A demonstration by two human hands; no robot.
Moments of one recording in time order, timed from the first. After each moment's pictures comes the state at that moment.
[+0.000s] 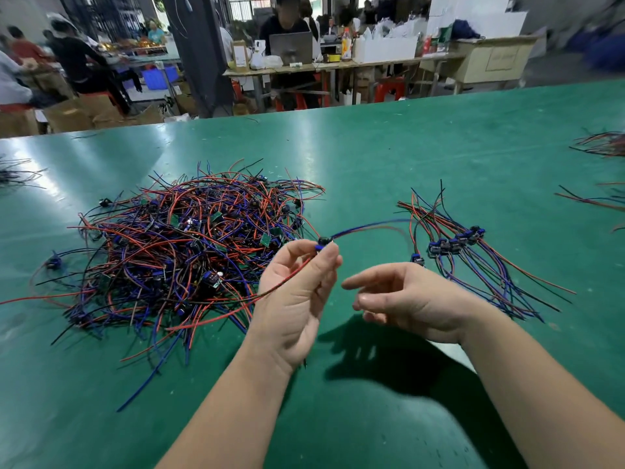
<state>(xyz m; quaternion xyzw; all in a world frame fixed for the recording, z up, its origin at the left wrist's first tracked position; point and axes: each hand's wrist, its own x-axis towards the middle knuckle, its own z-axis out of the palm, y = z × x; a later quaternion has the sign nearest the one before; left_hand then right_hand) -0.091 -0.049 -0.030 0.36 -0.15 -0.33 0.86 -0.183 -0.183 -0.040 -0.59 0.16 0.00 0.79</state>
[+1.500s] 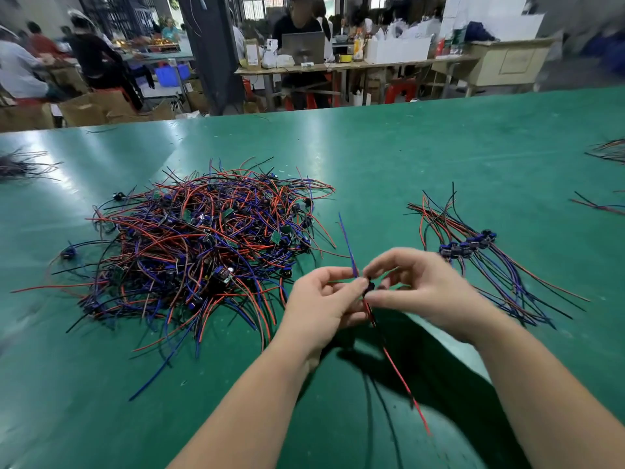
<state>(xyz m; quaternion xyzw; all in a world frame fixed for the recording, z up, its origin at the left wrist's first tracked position) -0.093 -0.056 -0.052 0.58 -0.16 -0.37 0.70 -0.186 -0.188 -0.037 -0.79 0.12 -0.16 0.58</state>
